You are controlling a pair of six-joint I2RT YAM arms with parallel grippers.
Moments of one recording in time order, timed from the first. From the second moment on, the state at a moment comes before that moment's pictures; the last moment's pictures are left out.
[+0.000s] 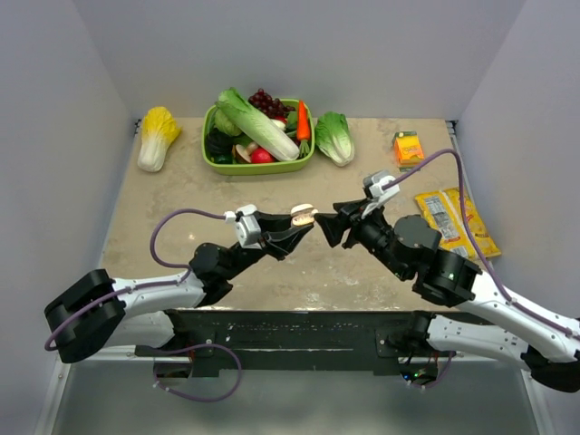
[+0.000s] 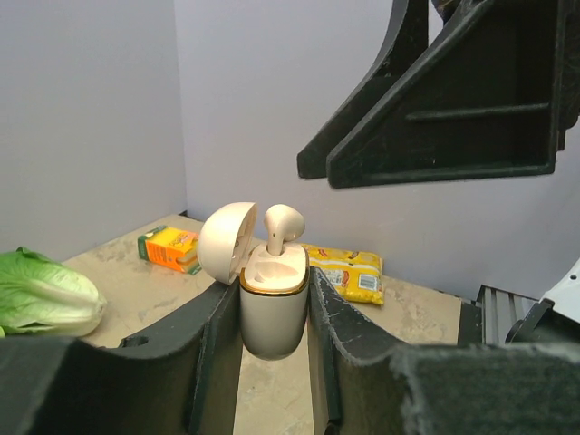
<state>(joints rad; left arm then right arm) -0.96 1.21 0.41 1.27 0.10 -0.11 1.06 0.82 0.96 -0.22 0.38 0.27</state>
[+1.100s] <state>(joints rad) -0.96 1.17 0.41 1.27 0.10 -0.11 1.06 0.85 0.97 -0.12 0.29 0.50</state>
